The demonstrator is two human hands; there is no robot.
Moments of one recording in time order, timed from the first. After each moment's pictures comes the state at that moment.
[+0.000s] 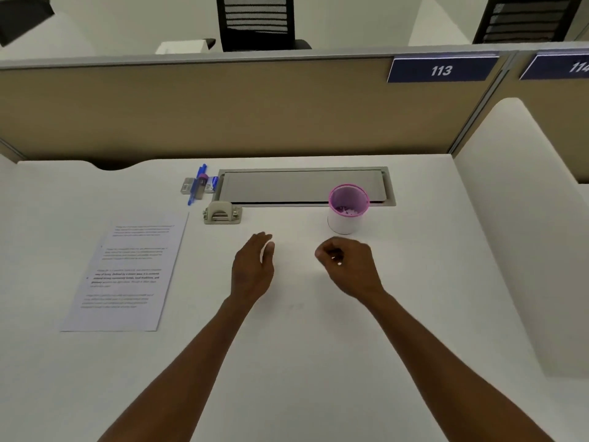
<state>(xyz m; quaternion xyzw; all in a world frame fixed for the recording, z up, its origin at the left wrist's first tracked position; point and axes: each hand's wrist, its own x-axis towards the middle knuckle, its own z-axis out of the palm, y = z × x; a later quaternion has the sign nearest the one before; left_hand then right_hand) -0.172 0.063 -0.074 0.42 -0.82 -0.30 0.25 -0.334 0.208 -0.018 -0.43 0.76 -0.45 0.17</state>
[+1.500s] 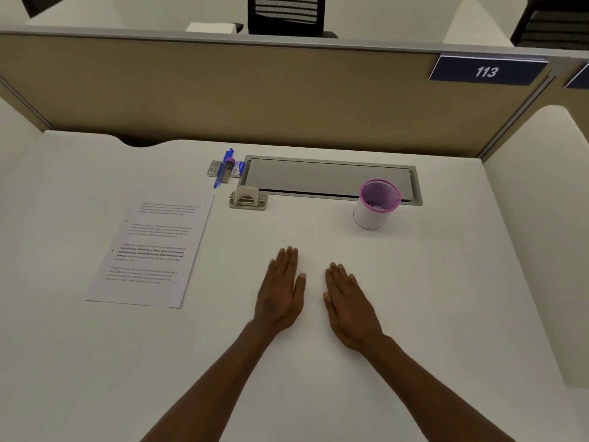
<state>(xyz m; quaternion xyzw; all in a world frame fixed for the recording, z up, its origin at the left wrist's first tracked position) -0.123 0.116 -0.107 0.37 -0.88 -0.27 0.13 -0.262 0.244 -0.105 -0.57 0.79 -0.15 0.15</state>
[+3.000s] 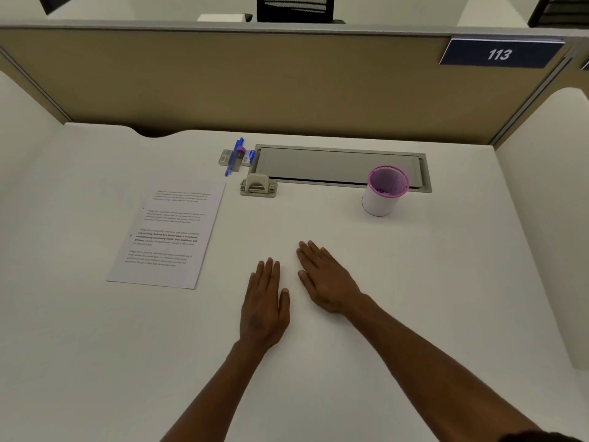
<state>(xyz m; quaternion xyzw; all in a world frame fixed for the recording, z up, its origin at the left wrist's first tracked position) -0.052 0.147 -0.117 0.43 -0.87 -0.21 0.14 -0.240 0.190 -0.095 -0.67 0.72 -0.09 0.18</state>
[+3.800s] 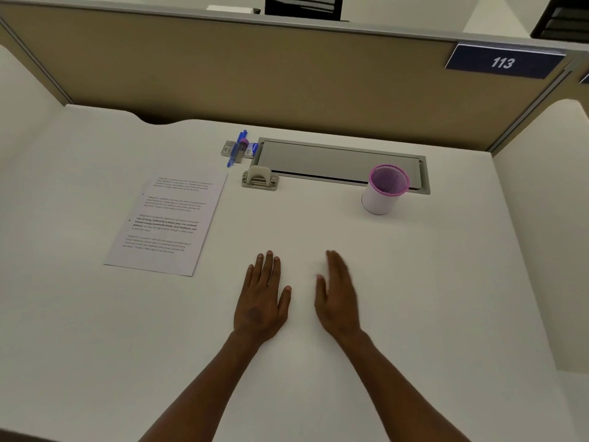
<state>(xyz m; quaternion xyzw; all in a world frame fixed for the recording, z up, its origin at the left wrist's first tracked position) -0.048 0.150 -0.124 0.42 -0.90 -0.13 0.05 -0.199 0.244 -0.089 -0.42 0.81 -0.37 0.14</state>
